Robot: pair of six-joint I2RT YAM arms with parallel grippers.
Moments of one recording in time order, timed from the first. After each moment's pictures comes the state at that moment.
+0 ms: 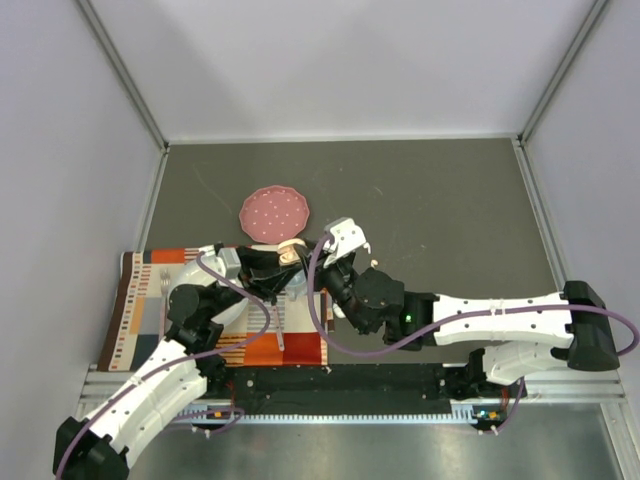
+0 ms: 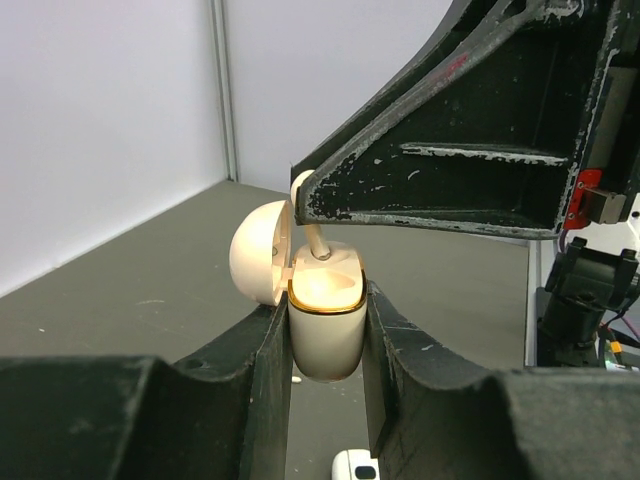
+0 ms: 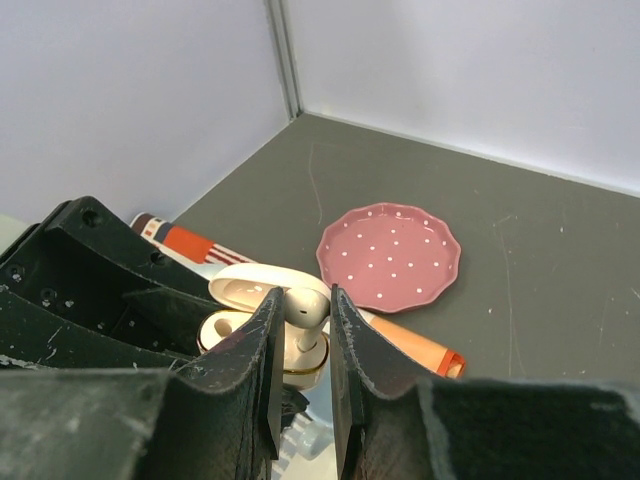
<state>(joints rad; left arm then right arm) -0.51 0.56 0.26 0.74 0.59 -0.27 1.44 1.31 1.02 0.41 0.83 0.04</state>
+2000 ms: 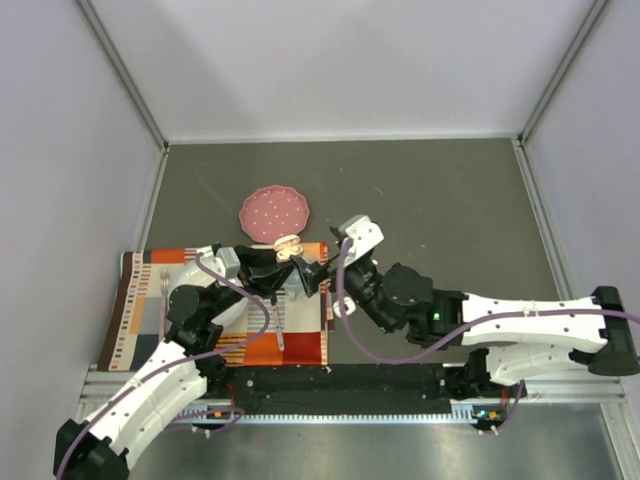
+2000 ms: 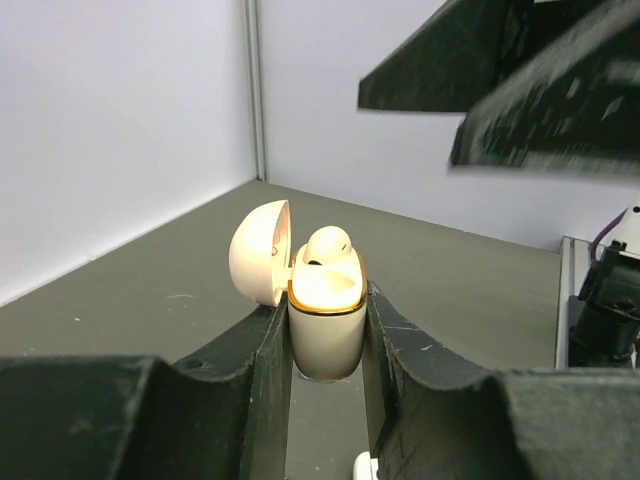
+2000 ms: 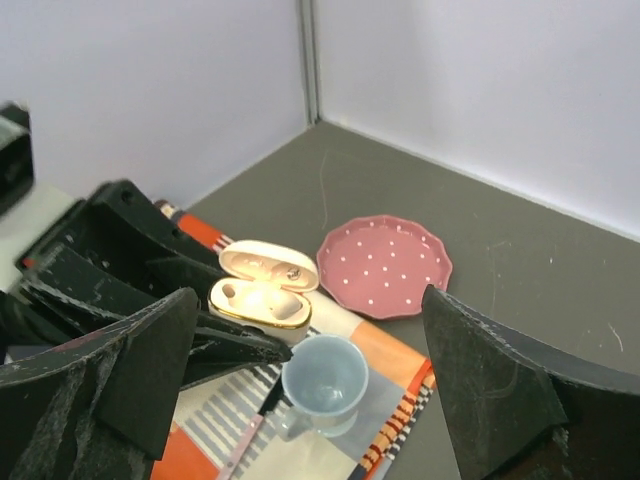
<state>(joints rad) -0.51 0.54 0.25 0.72 0.53 -0.25 1.44 1.20 1.00 0.30 0.74 -0.04</state>
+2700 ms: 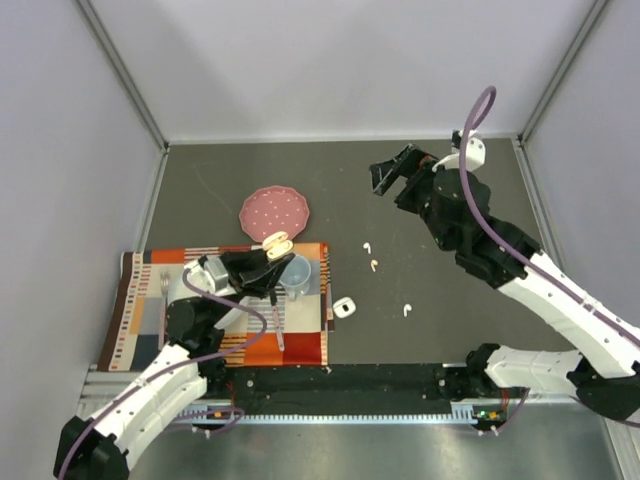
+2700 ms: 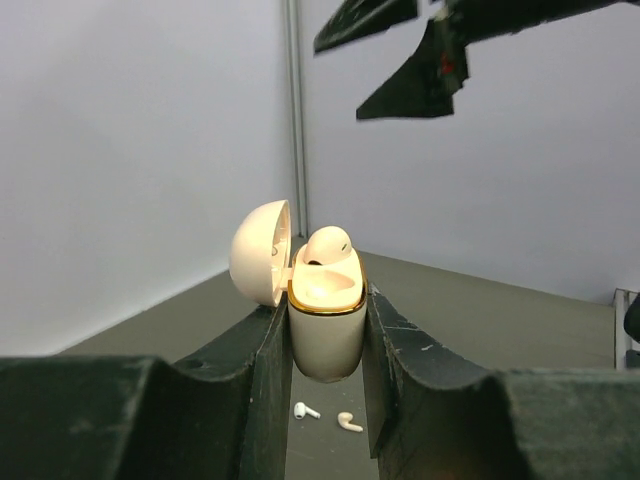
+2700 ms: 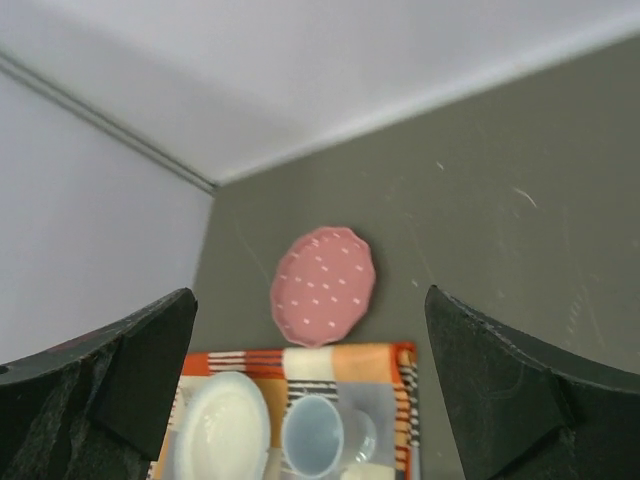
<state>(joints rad) -0.51 0.56 0.19 0.95 0.43 -0.23 0.88 1.09 1.33 -0.34 0.61 0.69</state>
